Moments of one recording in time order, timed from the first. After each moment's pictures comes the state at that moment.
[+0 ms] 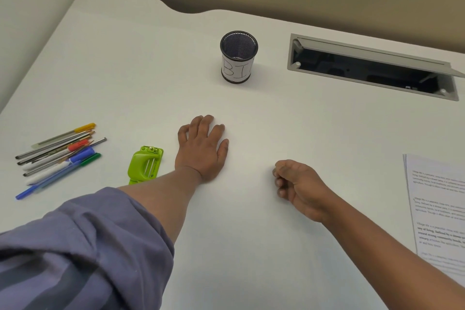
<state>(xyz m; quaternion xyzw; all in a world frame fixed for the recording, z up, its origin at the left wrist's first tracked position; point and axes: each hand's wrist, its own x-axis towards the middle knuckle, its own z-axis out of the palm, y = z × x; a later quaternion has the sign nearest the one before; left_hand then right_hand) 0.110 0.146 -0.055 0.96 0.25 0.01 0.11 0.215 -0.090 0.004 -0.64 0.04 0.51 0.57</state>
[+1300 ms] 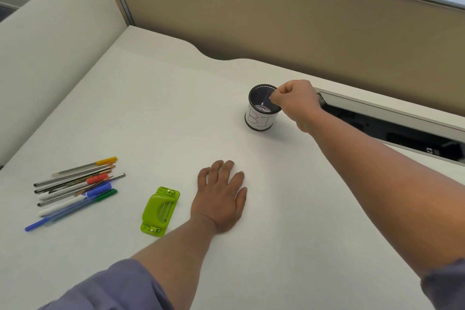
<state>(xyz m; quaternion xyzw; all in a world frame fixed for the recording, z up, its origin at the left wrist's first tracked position) 0.112 0.148 -0.053 0.96 0.24 0.02 0.11 0.378 0.138 0.077 -0.86 -0.18 0.22 0.42</state>
